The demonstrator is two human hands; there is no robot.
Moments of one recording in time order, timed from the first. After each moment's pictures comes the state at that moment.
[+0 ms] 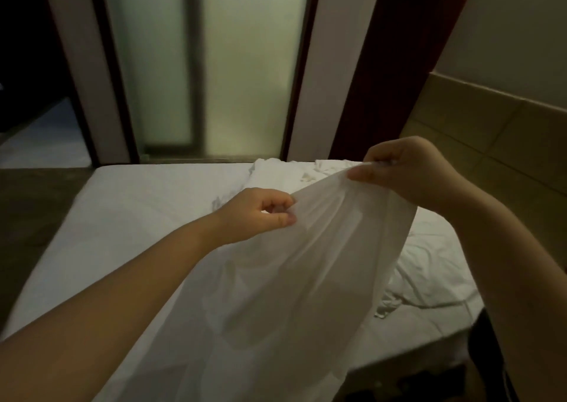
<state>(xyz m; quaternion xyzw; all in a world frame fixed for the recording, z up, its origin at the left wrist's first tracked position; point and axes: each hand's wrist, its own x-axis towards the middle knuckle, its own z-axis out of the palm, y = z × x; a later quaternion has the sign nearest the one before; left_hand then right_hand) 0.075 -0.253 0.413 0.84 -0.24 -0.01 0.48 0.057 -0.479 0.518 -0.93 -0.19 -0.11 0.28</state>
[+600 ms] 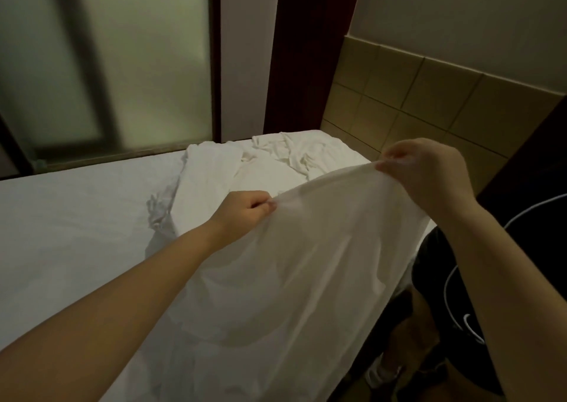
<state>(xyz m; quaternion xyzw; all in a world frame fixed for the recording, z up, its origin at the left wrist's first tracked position) 0.136 -0.304 0.357 0.84 -0.30 0.00 0.45 0.041 -0.552 0.471 -0.95 0.07 -0.28 0.08</state>
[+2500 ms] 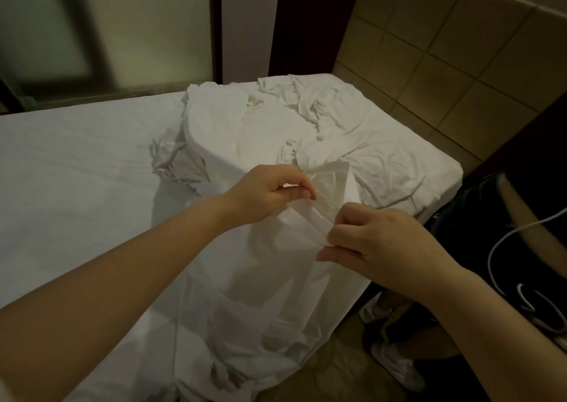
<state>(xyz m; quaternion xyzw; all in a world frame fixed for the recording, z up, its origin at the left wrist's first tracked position) 0.104 -0.294 0.343 0.75 -0.42 -0.07 0.50 -0.019 -0.465 0.386 -0.94 -0.31 -0.14 0.03</state>
